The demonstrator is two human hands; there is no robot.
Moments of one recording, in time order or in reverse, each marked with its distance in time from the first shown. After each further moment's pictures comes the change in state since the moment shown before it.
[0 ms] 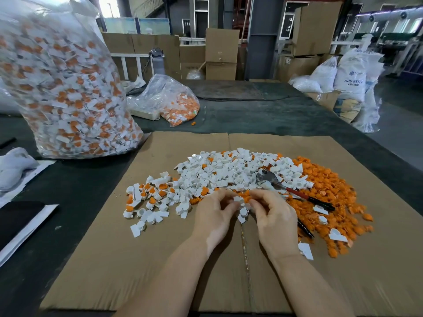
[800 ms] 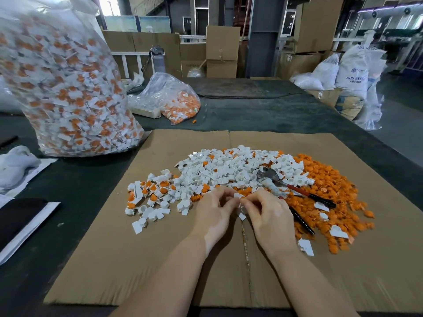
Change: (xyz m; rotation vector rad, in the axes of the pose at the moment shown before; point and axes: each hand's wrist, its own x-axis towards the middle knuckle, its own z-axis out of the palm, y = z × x) left_hand -0.003 -0.002 -0.001 -0.129 -0.009 -0.065; right_hand -0.002 0.002 0.003 -0.179 -0.115 -0.059
